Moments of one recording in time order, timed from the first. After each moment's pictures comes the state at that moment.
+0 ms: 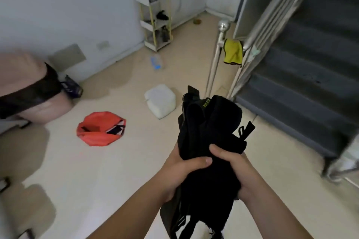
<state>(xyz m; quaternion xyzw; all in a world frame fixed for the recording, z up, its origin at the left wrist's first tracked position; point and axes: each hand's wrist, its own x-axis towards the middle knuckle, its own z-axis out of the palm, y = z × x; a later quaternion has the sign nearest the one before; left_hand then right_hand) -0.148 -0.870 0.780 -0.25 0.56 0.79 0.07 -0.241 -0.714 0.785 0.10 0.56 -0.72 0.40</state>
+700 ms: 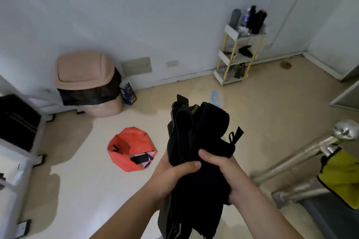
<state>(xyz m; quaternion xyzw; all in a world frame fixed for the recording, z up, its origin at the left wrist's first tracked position) -0.412 -1.211 0.783 -0.39 0.46 0.78 -0.19 -0.574 -1.134 0.785 -0.07 0.57 -0.58 0.58</state>
